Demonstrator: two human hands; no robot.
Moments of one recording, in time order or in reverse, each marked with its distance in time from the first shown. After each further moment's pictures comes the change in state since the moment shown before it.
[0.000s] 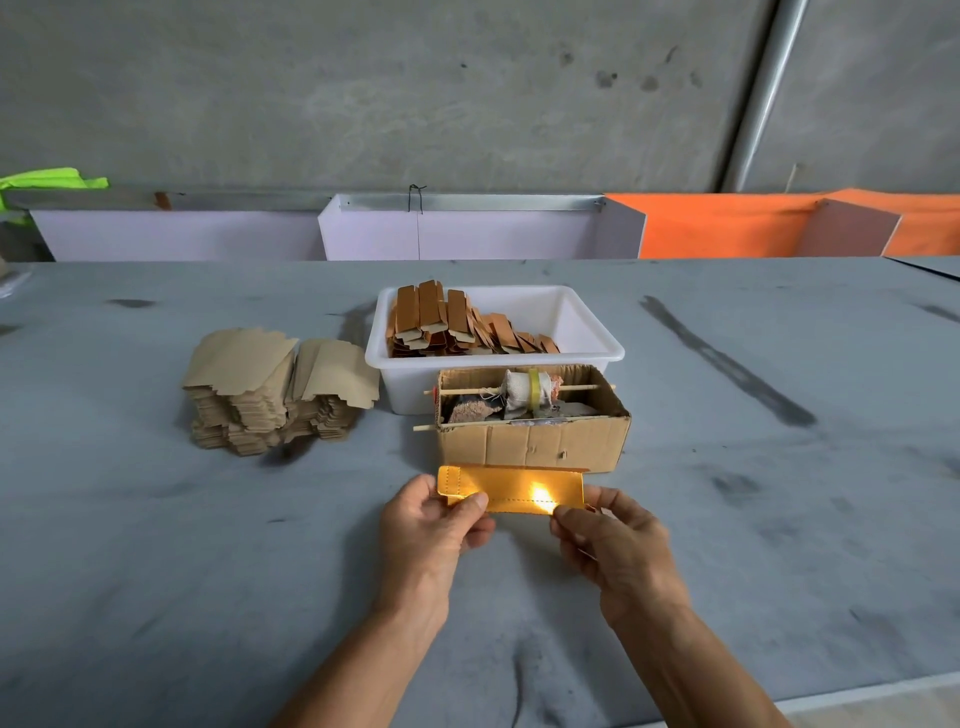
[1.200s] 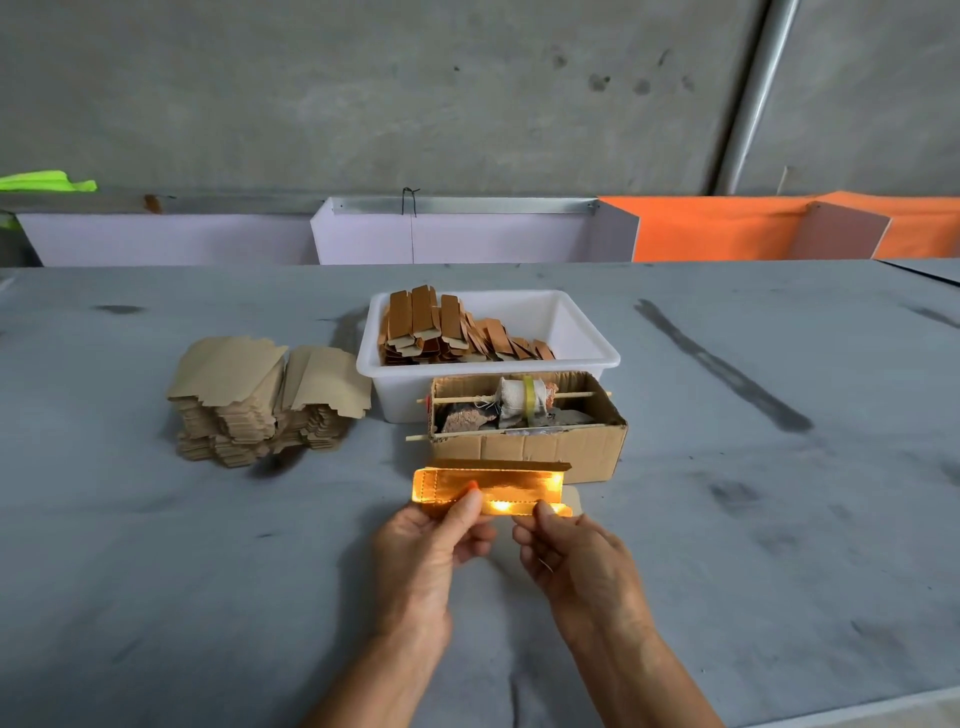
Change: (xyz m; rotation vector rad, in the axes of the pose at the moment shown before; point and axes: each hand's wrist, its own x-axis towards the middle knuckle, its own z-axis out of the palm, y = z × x) left_hand -0.002 -0.004 0.004 -0.179 0.023 -0.038; right_hand -0.007 0.008 0.021 0.269 -0.109 0.109
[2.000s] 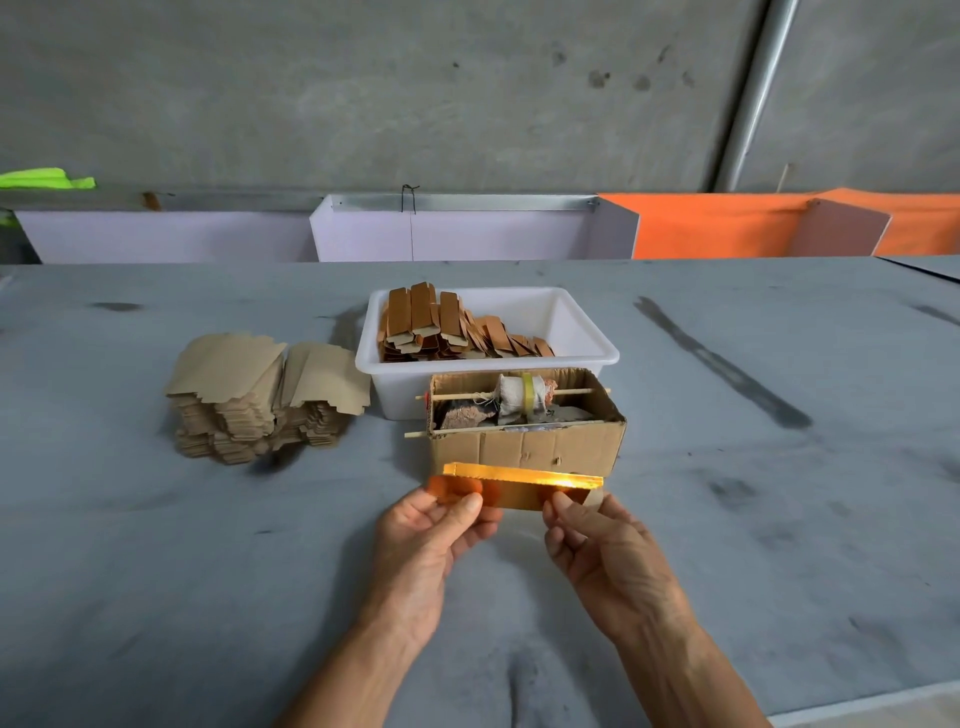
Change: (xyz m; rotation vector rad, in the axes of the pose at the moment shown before) left_hand 0.009 0.001 -0.008 -0.103 -0.214 -0.031; right_hand 0.002 -0.019 -0.014 0.126 -0.149 0.001
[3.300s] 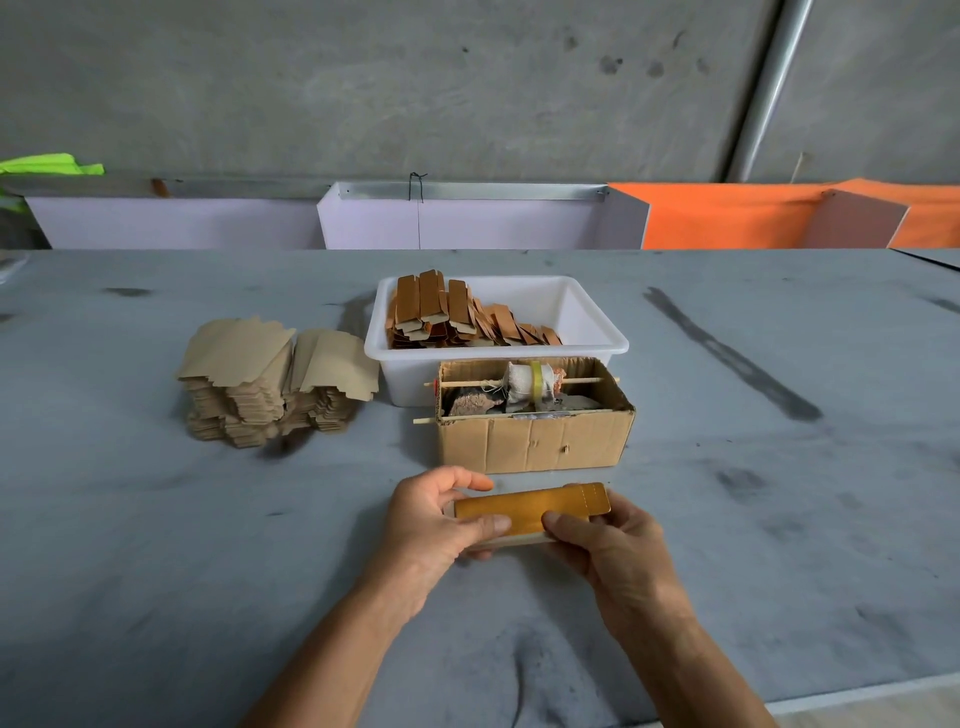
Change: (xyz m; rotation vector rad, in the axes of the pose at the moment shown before) left_hand 0.001 0.014 -0.003 0.616 -0.051 -0.076; right_hand 0.001 0.011 -0.010 -0.321 0.094 -0.098
